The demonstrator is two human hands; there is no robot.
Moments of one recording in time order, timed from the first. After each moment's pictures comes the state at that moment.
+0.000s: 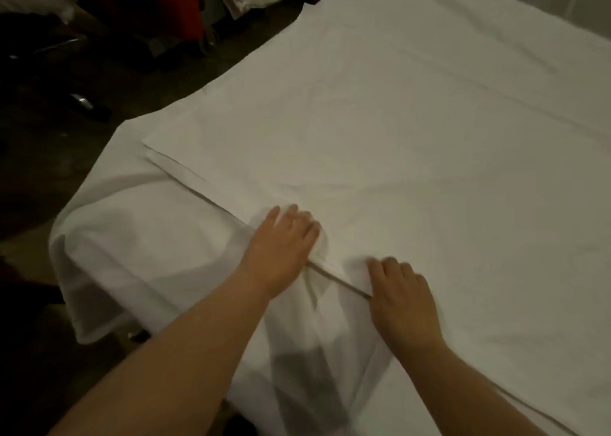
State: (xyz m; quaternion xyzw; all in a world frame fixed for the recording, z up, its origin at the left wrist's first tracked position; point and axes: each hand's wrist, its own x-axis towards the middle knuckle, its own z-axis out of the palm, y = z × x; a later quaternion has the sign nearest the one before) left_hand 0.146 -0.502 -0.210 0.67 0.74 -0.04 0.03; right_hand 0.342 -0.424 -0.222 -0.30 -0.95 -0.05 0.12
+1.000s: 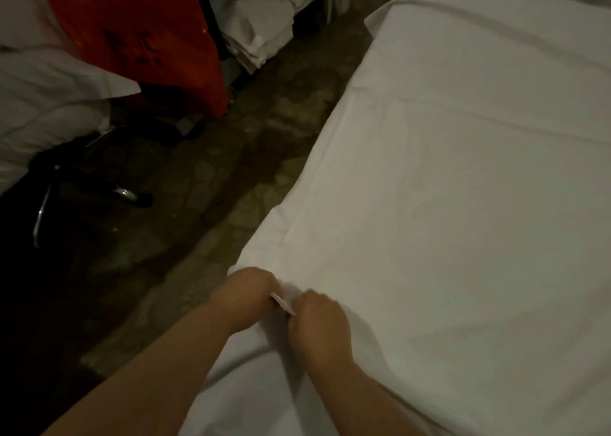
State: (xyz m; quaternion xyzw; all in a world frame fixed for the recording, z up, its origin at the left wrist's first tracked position) left_hand -0.143 -0.486 -0.159 0.55 0.75 -0.14 0.33; right_hand -0.013 -0.463 -0.198 -0.42 -0.89 0.18 0.06
